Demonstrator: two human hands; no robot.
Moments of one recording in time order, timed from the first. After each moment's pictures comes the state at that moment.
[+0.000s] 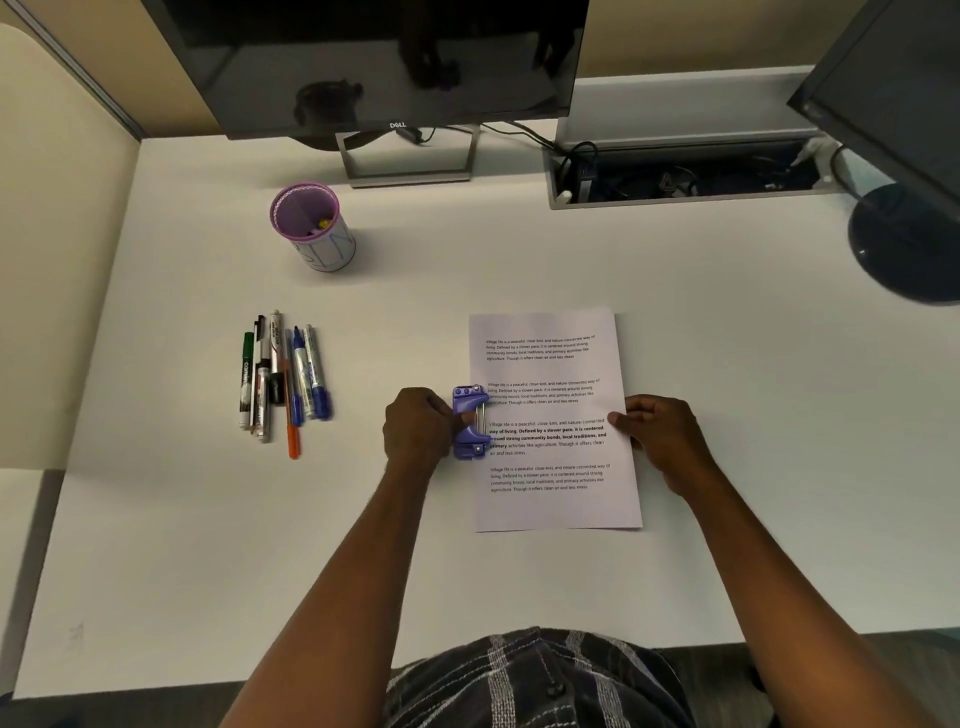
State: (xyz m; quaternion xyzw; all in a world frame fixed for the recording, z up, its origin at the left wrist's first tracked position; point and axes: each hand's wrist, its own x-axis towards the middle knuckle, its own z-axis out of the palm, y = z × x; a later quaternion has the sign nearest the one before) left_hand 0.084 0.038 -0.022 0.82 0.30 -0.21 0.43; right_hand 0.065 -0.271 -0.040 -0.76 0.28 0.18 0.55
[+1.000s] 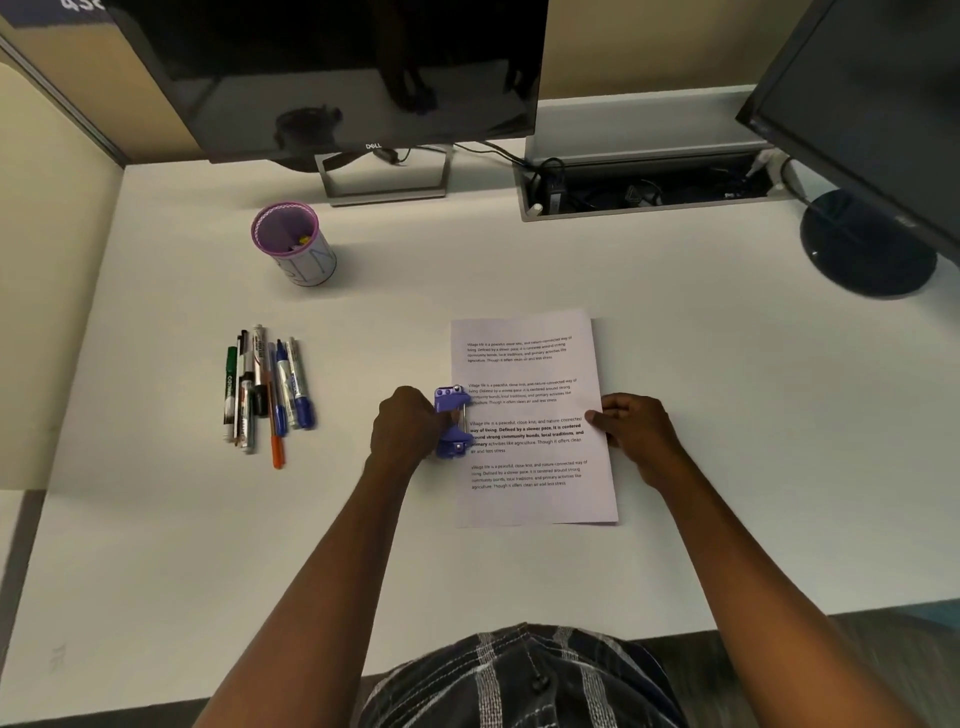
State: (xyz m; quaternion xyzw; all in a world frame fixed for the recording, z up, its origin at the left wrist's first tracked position) left_hand 0.088 0.032 -0.009 0.86 0.24 -0.25 0.37; right_hand 0.061 -0.271 -0.035 -0.74 0.29 0.17 0.58
